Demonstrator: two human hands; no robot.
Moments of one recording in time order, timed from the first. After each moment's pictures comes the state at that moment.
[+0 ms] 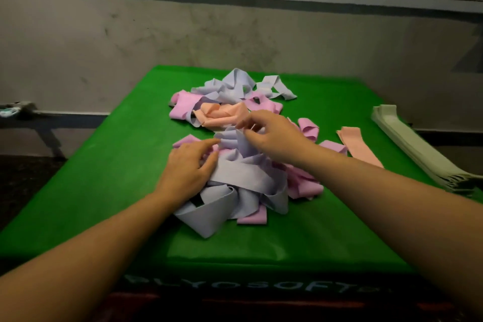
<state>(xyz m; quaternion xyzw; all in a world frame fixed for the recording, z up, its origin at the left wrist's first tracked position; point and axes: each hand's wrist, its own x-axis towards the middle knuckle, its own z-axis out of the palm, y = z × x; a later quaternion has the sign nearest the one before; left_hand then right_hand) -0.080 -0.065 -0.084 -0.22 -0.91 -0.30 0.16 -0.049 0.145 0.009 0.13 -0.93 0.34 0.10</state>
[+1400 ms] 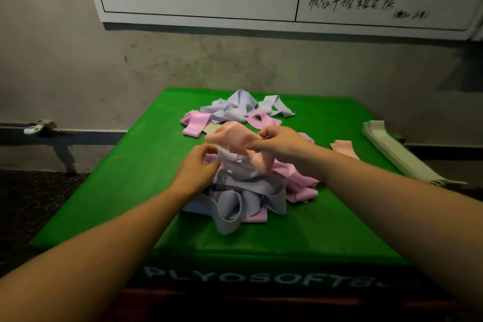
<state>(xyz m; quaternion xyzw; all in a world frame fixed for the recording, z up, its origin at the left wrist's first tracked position) -0.057 -0.062 -0.045 -0.12 -0.86 -0.49 0.05 -0.019 0.145 0.033 -0.03 -0.86 0.51 -0.01</state>
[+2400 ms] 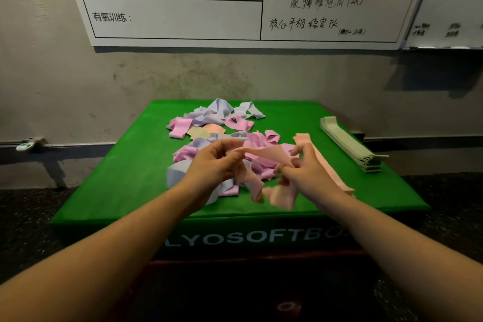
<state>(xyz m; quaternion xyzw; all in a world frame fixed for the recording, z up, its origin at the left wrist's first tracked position) 0.104 -0.011 0.032 -0.20 -0.65 -0.73 -0.09 0.169 0.190 0.026 -0.05 -0.78 0.61 0.13</state>
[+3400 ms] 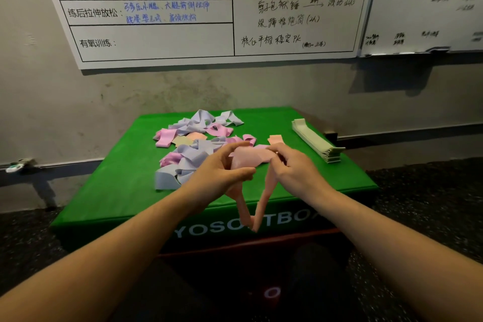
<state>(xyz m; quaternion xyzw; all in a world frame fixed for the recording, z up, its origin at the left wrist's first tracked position) 0.203 0.011 0.072 -0.32 -0.70 -0.62 -0.13 0.252 0.204 0.058 0.02 -0.90 0.36 0.25</state>
